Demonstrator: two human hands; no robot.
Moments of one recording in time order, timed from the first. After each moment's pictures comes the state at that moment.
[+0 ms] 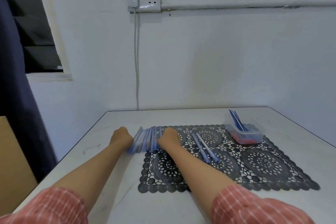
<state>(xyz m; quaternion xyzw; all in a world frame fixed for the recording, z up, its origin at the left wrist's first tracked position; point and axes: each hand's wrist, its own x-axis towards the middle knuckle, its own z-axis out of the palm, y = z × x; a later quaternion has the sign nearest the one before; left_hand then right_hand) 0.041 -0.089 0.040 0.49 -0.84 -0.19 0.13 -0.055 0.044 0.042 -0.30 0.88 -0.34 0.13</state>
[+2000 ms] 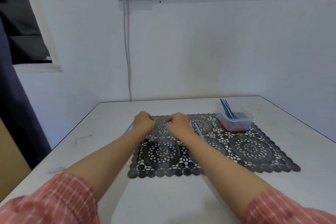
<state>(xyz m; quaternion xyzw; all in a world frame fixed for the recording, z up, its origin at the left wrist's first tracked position) -0.013 -0.003 0.055 0.38 -0.84 -0.32 0.22 -0.078 0.116 0.060 -0.38 0.85 -0.35 0.03</state>
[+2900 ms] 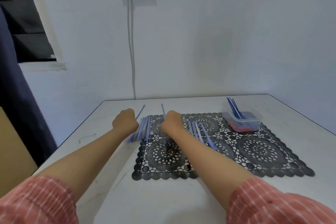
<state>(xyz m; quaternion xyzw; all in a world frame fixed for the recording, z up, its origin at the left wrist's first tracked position) 0.028 -0.052 0.064 0.43 -0.88 -0.09 0.15 -0.065 0.073 0.065 -0.34 0.89 -0.30 0.07</state>
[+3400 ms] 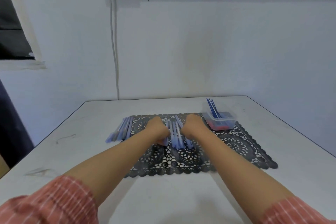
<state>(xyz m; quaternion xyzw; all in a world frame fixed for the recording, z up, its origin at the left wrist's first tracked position) -0.051 0.073 0.052 0.37 -0.88 -0.31 0.05 -0.109 0.188 0.076 -0.31 0.93 -0.21 0.07</state>
